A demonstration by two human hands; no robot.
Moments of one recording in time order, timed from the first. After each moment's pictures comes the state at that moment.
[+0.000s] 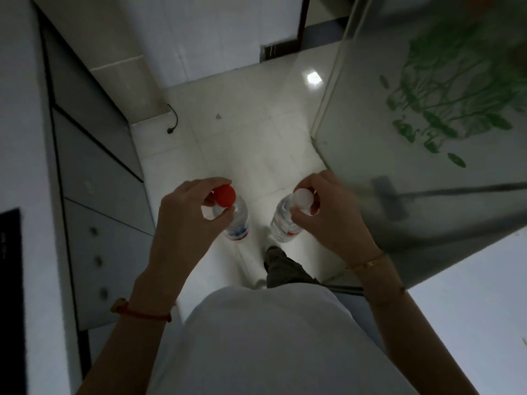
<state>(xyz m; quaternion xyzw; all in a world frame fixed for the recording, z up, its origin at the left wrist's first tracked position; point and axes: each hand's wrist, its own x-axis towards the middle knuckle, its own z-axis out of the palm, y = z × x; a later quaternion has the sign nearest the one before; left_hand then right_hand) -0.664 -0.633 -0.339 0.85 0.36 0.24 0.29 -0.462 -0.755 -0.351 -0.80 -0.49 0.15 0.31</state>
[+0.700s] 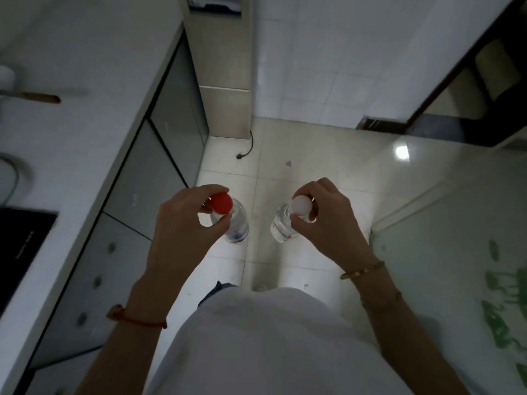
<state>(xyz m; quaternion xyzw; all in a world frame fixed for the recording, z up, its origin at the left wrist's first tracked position) -0.588 -0.414 -0.342 0.73 0.57 0.32 0.21 -0.348 -0.423 -0.344 -0.64 -0.68 0.21 0.28</state>
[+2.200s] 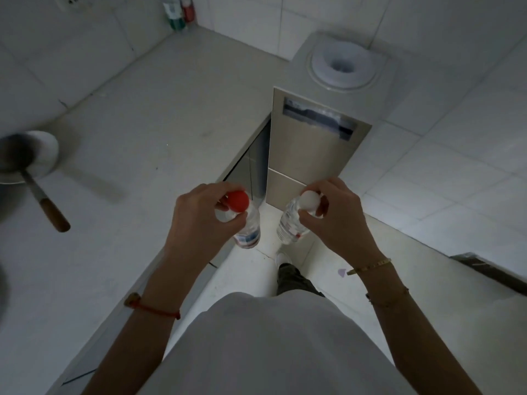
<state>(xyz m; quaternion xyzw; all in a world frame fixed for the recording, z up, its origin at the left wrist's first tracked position) -0.640 0.158 -0.331 0.62 0.71 0.32 0.14 -0.427 0.246 -0.363 -0.49 -0.79 0.25 0.26</state>
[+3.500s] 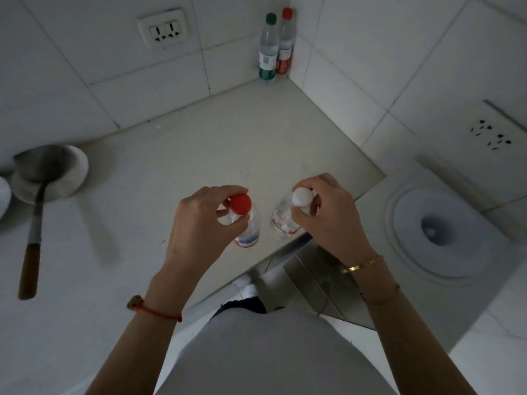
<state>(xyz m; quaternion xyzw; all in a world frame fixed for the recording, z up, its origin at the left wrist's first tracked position) -0.768 0.425 -0.335 0.43 0.81 0.39 0.07 -0.626 0.597 -0.349 -0.29 -0.89 0.31 0.20</state>
